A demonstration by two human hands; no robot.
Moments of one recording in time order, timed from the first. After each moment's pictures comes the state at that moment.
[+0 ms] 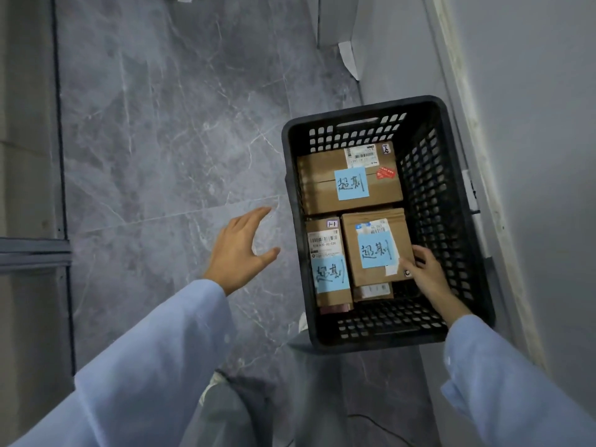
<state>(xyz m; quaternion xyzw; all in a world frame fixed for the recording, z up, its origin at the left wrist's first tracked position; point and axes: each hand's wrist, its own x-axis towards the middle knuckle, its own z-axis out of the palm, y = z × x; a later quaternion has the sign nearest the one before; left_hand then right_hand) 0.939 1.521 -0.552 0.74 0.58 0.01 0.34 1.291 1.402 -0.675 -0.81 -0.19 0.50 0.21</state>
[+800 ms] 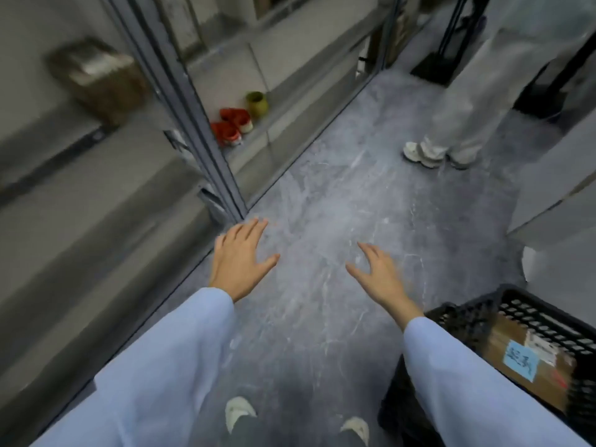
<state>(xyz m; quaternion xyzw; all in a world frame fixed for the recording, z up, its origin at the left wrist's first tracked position) 0.578 1.359 -0.358 0.51 0.85 0.09 0.08 0.812 1.514 -0.445 -0.49 -0.80 0.34 0.04</state>
